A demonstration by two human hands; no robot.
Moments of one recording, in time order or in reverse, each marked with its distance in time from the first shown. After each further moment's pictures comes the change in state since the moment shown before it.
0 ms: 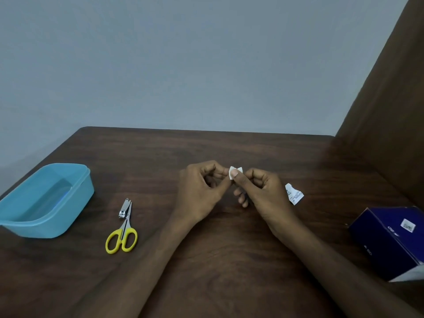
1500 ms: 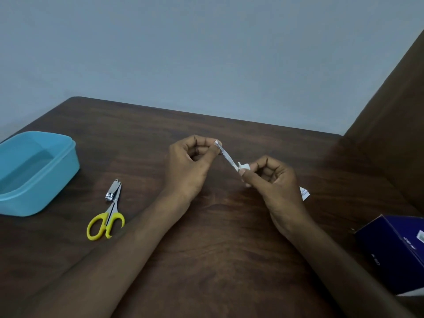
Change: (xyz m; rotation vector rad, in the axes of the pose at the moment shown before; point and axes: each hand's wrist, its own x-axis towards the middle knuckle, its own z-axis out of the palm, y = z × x) left_hand 0.017 -0.017 0.000 -0.308 0.230 -0.278; right_hand 0.005 0.006 -0.010 0.035 -0.006 -0.086
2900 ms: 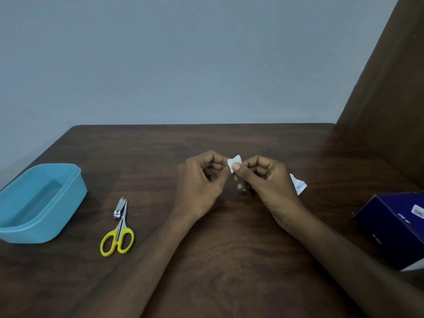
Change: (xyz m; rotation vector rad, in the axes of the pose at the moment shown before) left_hand -0.021 0.010 0.002 0.321 -0.218 0.299; right_hand -0.002 0.001 0.002 0.055 0.004 0.045
